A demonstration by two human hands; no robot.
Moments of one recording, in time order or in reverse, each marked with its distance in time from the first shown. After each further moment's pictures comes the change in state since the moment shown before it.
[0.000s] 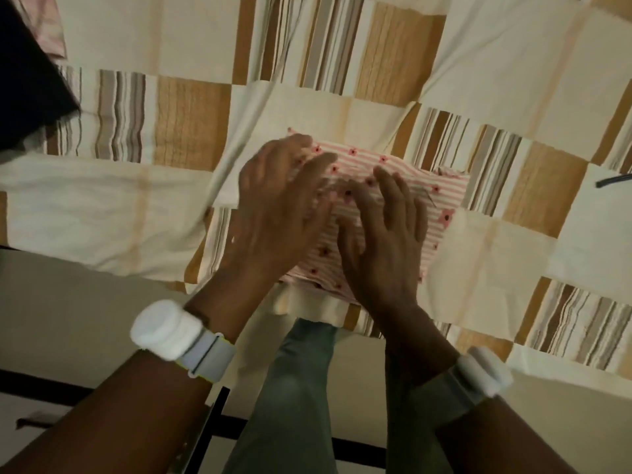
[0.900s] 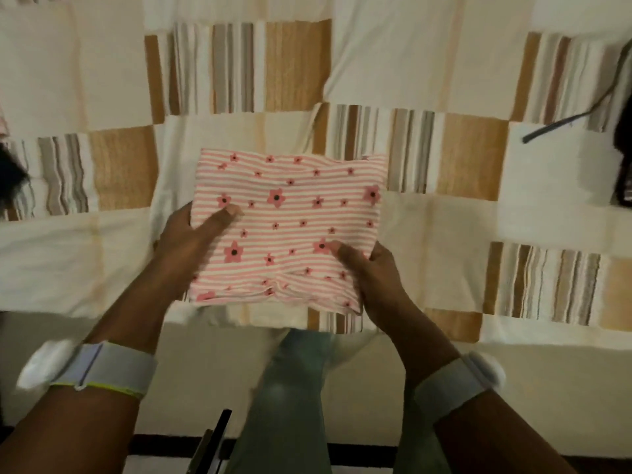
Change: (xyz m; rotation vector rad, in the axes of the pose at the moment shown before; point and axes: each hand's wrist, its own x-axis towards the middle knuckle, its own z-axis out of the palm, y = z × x) left_hand 0.003 -0.007 -0.017 -0.646 -0.292 -0.771; right_hand -0.046 0.081 -0.024 1.328 -0.232 0.821
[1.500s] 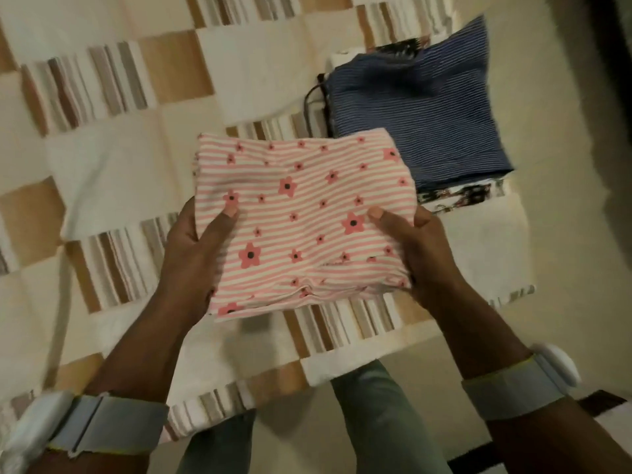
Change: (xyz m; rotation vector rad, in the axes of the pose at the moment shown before) left_hand -0.096 0.191 0.340 -0.175 -0.299 0.286; right_hand -0.060 -0.168 -0.338 0.206 0.351 -0.314
